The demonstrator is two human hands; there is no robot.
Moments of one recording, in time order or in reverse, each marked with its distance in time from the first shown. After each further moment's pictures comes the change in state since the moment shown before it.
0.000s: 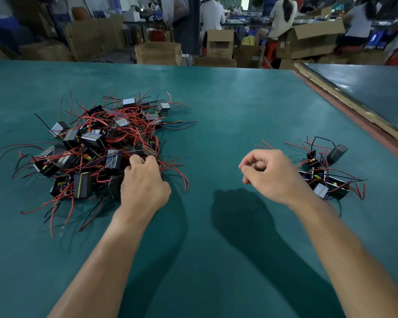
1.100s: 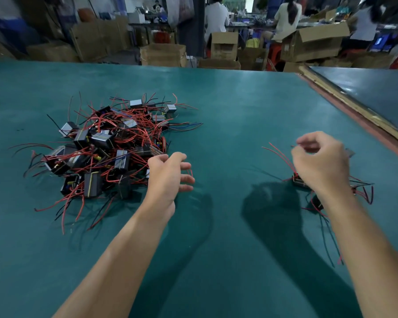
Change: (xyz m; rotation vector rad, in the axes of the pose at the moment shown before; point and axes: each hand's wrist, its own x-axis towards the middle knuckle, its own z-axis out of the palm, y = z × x) left_hand 0.000 0.027 -0.003 -1.366 -0.143 -0.320; right_hand 0.016 0.026 -0.036 -0.025 0.576 0.153
